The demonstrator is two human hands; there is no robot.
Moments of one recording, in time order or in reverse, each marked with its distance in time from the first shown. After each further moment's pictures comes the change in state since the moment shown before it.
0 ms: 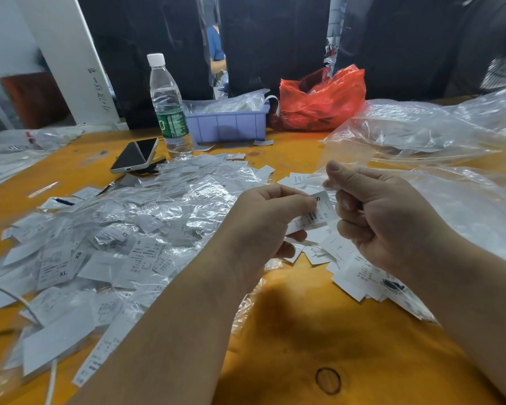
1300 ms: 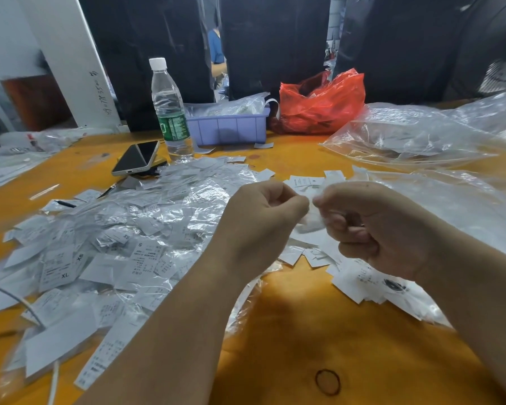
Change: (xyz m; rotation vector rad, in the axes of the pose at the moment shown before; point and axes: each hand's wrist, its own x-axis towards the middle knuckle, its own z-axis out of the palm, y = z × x) left_hand -0.004 0.002 -0.006 0.415 0.091 0.296; right_hand -0.006 -0.012 -0.003 -0.277 -0.263 0.157
